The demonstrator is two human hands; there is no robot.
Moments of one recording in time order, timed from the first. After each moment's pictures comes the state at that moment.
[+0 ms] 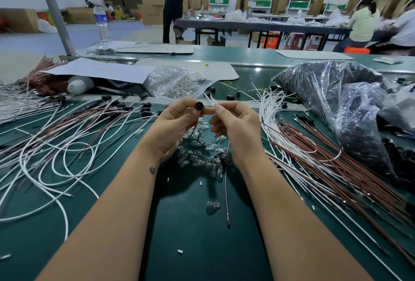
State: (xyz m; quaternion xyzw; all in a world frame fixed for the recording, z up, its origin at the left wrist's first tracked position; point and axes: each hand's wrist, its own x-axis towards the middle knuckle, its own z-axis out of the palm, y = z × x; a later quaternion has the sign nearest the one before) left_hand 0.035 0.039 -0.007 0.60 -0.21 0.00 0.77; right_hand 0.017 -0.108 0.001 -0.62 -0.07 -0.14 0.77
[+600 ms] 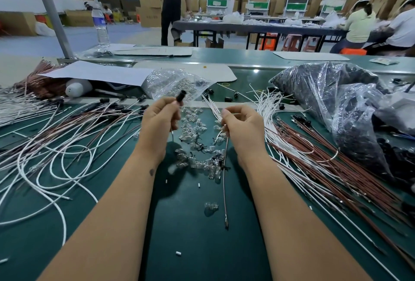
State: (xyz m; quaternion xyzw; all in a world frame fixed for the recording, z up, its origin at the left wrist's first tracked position) left_hand 0.037 0.045 -0.005 0.62 -0.08 0.13 0.77; right_hand 0.026 -0.123 -0.004 -0.71 0.01 -0.17 0.69
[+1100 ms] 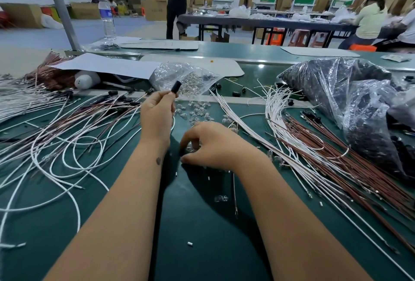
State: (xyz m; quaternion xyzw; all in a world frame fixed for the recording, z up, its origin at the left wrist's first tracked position) left_hand 0.046 0.053 -0.003 0.59 0.04 0.22 0.78; right_hand 0.002 -0.080 0.011 -0.93 -0.28 0.01 0.21
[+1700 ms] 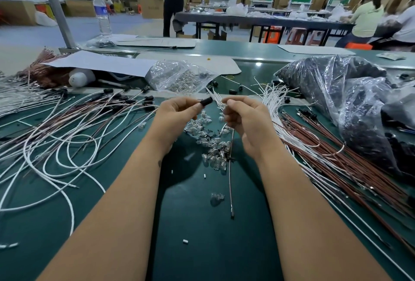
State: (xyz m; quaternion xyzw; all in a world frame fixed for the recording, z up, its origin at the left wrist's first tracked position) left_hand 0.041 0.040 -0.009 0.73 -0.10 0.12 0.66; right_hand 0.024 -0.126 0.005 -0.63 -0.03 -0.07 0.77
